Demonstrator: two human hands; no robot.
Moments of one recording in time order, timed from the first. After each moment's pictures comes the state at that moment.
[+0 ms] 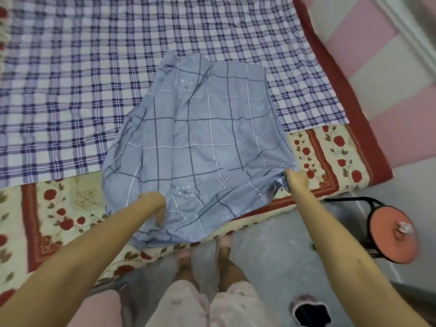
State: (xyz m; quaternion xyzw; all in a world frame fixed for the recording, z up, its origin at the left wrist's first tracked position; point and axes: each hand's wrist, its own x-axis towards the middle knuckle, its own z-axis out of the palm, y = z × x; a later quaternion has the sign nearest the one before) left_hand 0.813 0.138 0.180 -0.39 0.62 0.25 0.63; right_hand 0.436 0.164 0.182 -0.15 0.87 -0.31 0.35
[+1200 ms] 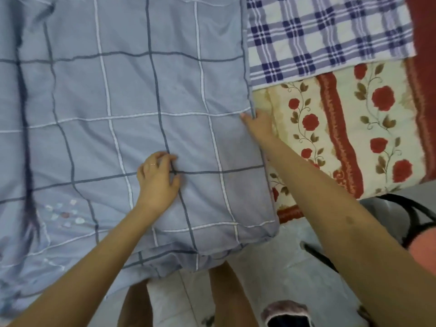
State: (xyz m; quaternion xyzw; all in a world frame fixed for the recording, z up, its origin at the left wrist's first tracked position) left_hand 0.470 0.053 -0.106 -0.65 0.68 0.32 -0.04; right_hand 0.200 -0.037 -0.142 -0.34 0.79 -0.25 0.45
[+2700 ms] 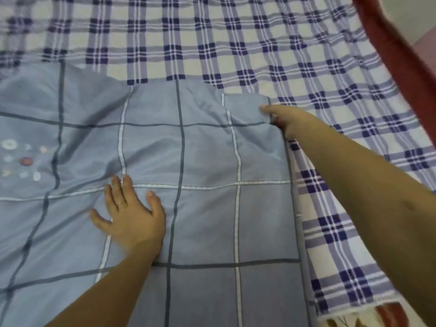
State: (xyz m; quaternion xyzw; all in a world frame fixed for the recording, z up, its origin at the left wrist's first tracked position) left_hand 0.423 -0.352 -0.225 -0.86 0.50 0.08 -0.13; right_hand 0.121 -0.553 -0.156 -0.24 0.74 -0.27 0.56
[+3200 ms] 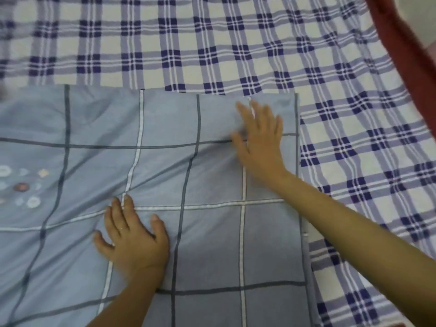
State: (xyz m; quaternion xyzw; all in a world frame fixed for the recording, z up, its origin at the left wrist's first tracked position) left_hand 0.421 -0.365 -0.223 -0.85 0.52 0.02 -0.11; right_hand 0.184 -0.515 -0.165 -0.72 0.66 -0.20 0.08
